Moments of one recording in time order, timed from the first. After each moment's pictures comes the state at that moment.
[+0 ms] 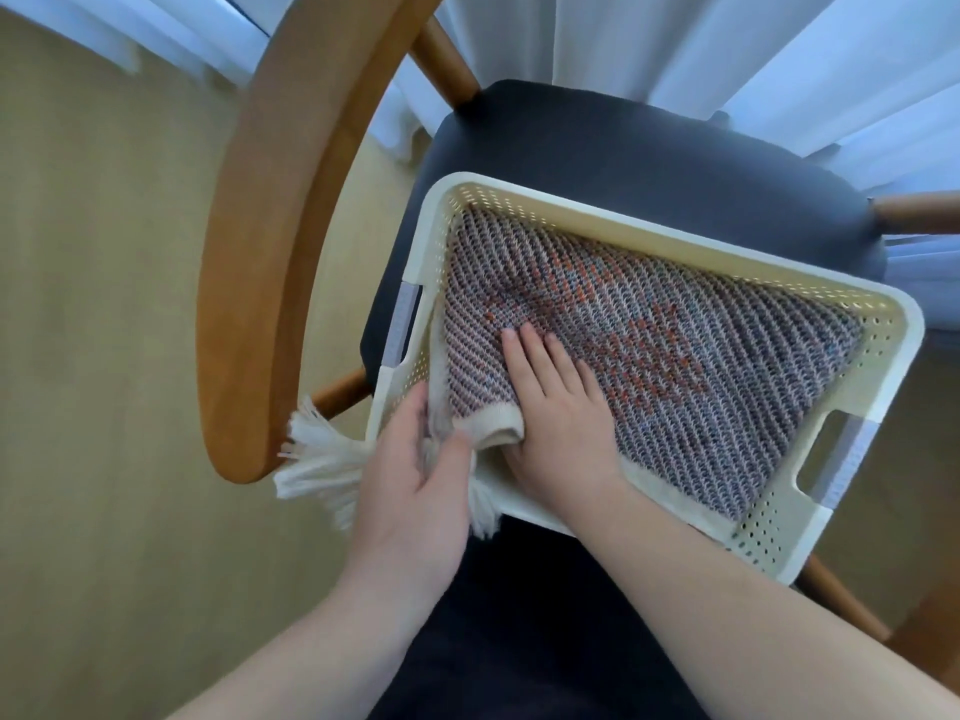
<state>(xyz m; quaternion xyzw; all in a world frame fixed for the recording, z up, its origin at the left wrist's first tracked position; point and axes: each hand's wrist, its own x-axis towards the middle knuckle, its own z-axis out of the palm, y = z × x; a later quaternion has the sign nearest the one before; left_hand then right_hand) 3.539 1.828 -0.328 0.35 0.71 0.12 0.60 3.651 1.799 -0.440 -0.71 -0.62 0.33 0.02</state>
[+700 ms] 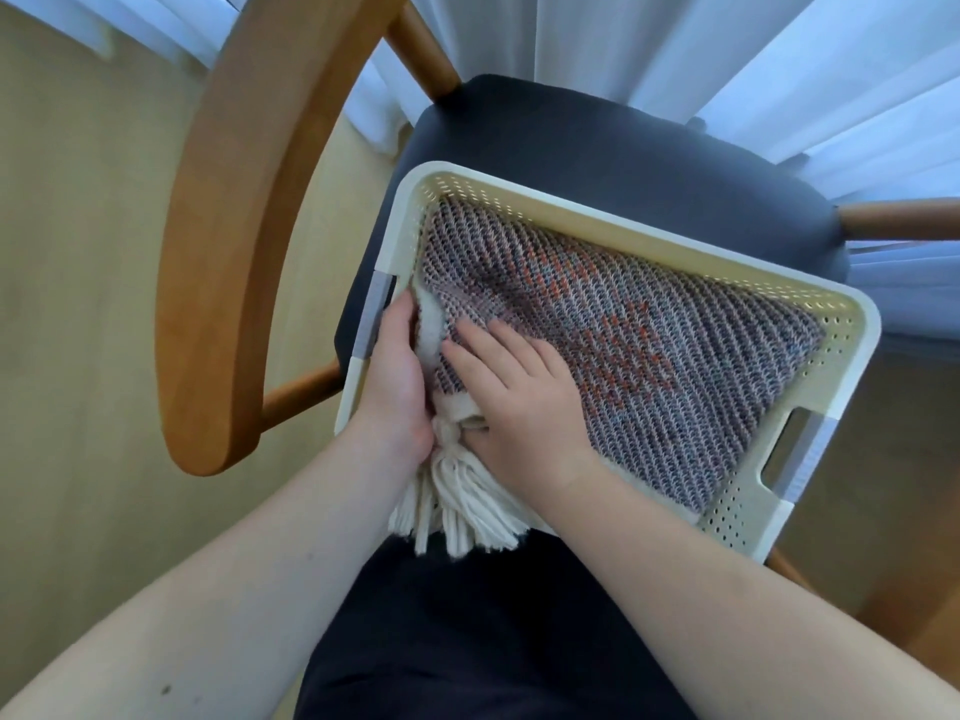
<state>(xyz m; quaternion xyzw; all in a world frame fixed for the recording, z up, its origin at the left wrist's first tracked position) 3.561 1.886 -0.396 0.07 0.67 0.21 0.71 3.656 1.812 -0.431 -0.66 -0.67 0.22 0.24</state>
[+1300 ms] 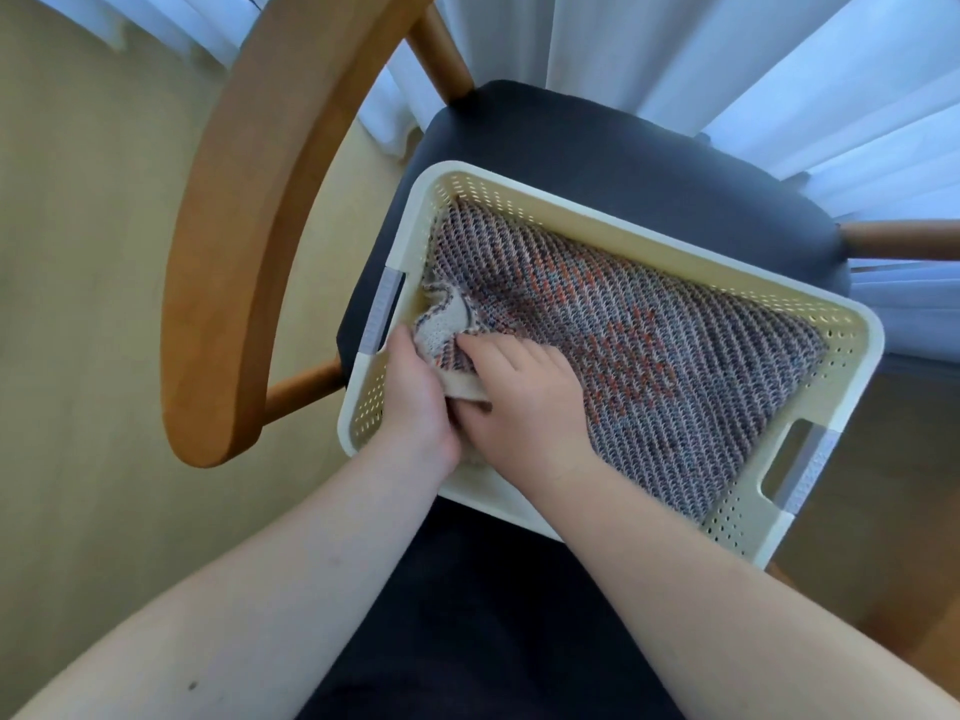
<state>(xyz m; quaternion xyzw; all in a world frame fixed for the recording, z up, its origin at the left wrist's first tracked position) 3.574 1.876 -0.398 -0.01 0.72 0.26 0.64 3.649 1.823 -0.429 -0.70 -0.63 0.24 0.20</state>
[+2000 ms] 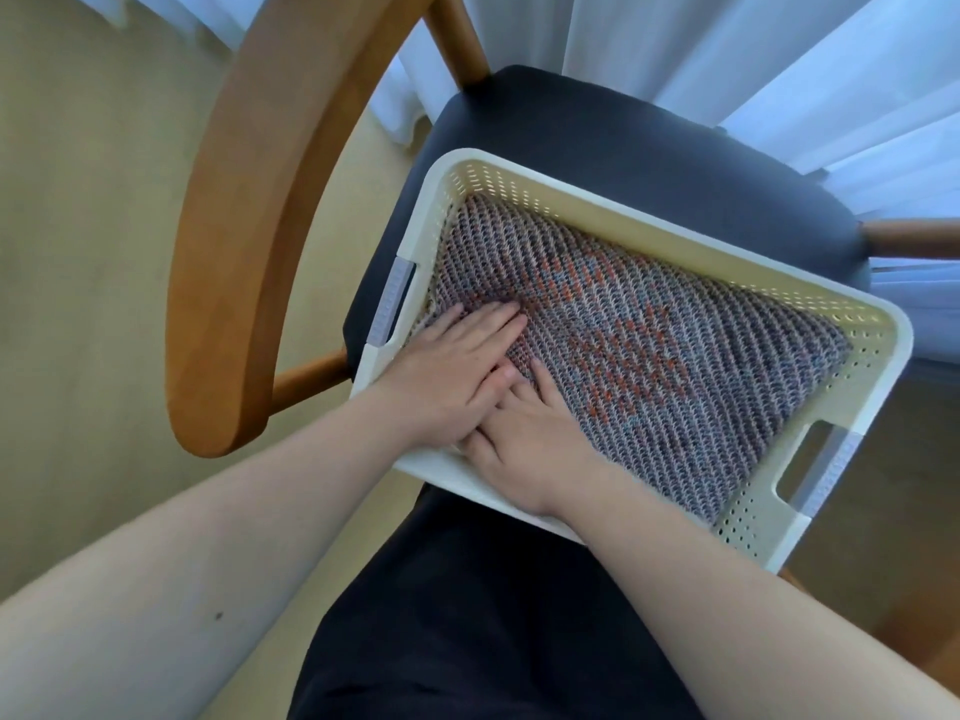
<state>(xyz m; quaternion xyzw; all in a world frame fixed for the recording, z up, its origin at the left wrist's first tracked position) 3.526 1.883 -0.447 0.86 0.33 -0.27 0.29 3.651 1.795 -0.444 -0.55 -0.69 0.46 -0.06</state>
